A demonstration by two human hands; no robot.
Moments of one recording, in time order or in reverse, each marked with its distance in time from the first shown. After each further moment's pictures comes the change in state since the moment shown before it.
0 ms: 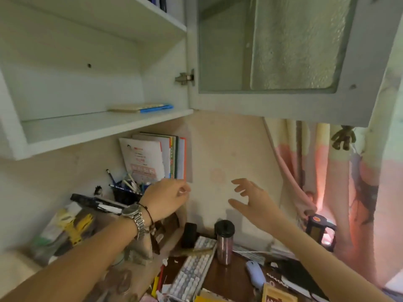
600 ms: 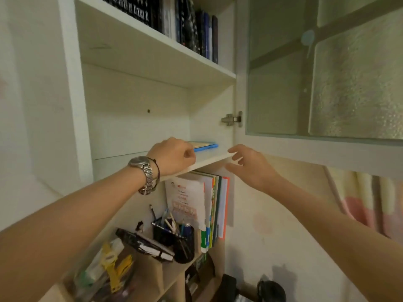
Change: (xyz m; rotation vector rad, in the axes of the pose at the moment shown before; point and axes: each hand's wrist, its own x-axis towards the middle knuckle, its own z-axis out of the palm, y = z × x) left_hand 0.061 -0.027 -0.183 0.341 0.240 -0.123; right_hand 0.160 -0.145 -0.042 0.114 0.106 -0.289
